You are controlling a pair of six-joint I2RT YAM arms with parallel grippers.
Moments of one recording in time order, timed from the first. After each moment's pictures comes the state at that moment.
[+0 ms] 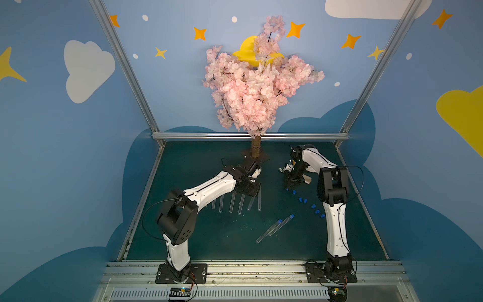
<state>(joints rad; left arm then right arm) -0.68 1.82 1.43 -0.70 0.19 -0.32 0.22 2.41 2.02 -1.41 -0.35 0.05</state>
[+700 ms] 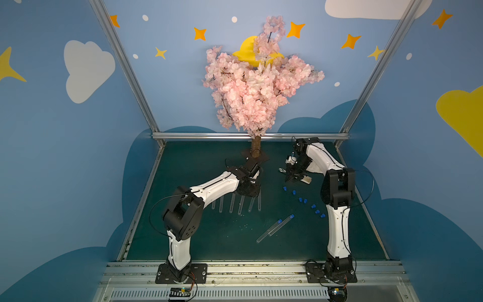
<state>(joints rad) -0.68 1.90 1.45 -0.69 0.15 -0.41 0.22 2.28 2.07 -1.46 -0.35 0.07</state>
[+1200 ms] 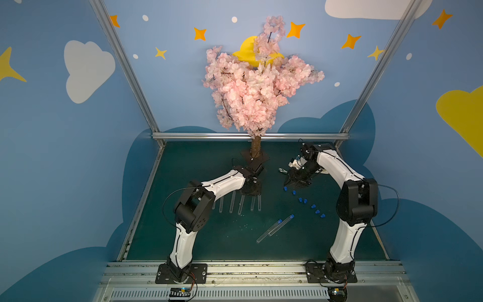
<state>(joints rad) -0.68 2.04 1.54 -0.72 0.07 -0.53 0.22 1.93 1.65 -1.29 -0.51 0.12</state>
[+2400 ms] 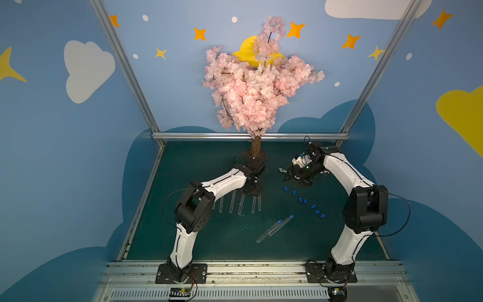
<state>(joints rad) -0.71 2.00 1.57 -0.80 0.03 -0.45 0.18 1.81 1.55 -1.17 -0.58 0.16</state>
